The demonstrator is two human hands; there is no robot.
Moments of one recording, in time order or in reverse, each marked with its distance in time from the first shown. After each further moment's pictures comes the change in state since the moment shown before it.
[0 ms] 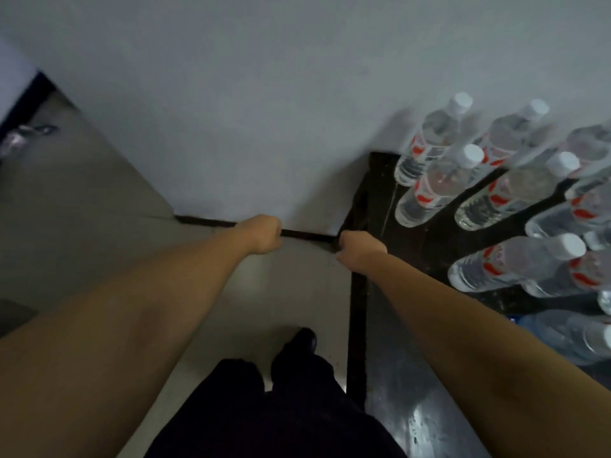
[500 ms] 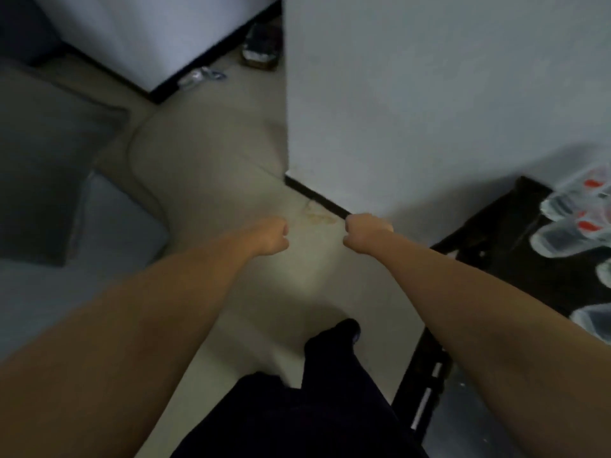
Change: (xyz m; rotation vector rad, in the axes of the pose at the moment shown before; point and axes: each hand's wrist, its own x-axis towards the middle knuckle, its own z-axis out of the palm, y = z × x) left_hand -0.221 -0.149 0.098 -0.285 0.207 -0.376; right_hand -0.084 -0.204 0.084 -0.462 0.021 -0.391
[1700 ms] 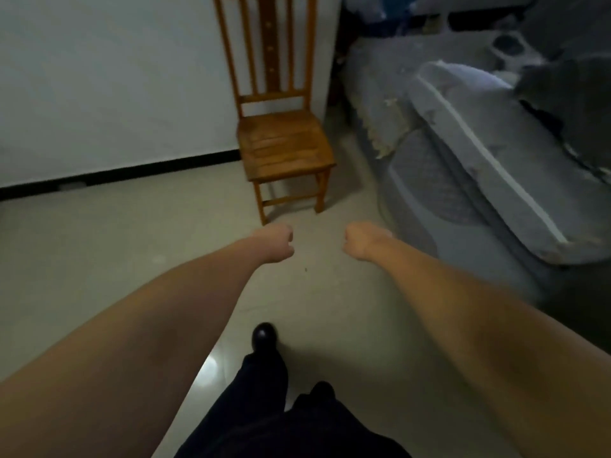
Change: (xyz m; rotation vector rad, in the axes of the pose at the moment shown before) left_hand -0.495 -0.137 0.222 -1.142 0.615 -1.858; right_hand -0.308 -0.531 0.202 -1.243 -0.114 -1.909
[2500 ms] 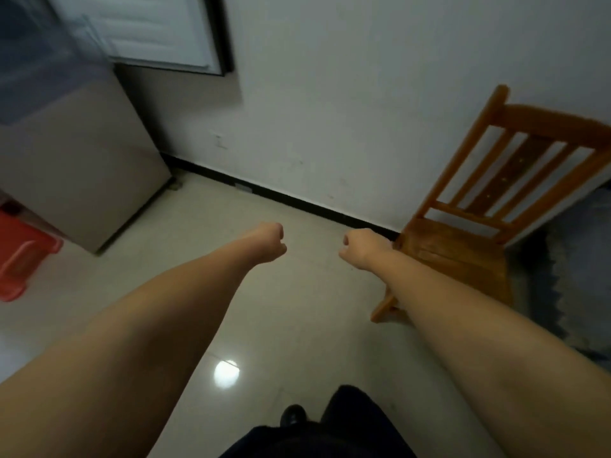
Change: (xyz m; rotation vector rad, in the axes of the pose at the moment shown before) left_hand -0.003 -0.388 -0.151 -0.369 0.291 -0.656; right_hand 0.213 -0.418 -0.126 -0.266 0.057 -0.593
